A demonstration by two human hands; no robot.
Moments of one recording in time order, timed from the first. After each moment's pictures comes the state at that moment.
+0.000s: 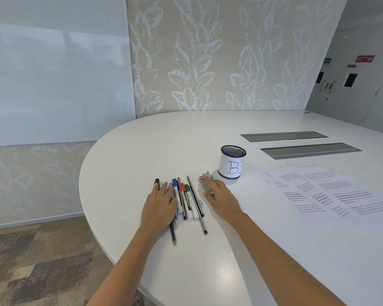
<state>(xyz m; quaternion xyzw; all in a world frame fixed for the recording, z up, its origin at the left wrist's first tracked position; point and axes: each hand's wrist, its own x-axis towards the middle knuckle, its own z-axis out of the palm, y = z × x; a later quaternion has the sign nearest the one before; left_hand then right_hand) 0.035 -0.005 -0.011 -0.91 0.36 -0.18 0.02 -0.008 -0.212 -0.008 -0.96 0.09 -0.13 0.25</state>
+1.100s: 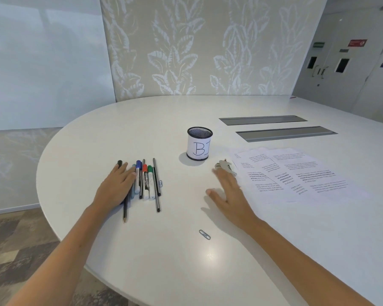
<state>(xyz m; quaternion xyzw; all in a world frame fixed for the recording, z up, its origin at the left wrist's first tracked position) 0.046 -0.013 -0.018 -0.92 0.20 0.00 -0.35 -0.137 -0.292 -0.003 -0.92 0.03 -0.21 0.33</state>
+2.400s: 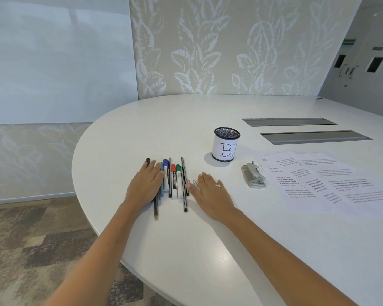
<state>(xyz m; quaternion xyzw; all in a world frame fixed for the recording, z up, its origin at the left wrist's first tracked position) 0.046 -0.012 -0.018 -0.92 0.21 -0.01 -0.34 -0.053 -0.203 -0.017 -0.98 0.05 -0.04 0.17</state>
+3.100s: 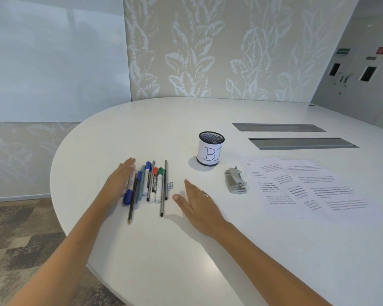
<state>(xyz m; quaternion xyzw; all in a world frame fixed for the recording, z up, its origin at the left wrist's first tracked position) 0.034 -0.010 -0.003 -0.76 0.08 0.09 -0.64 -0.087 -0.226 -0.011 -0.96 0.00 -0.05 0.26</state>
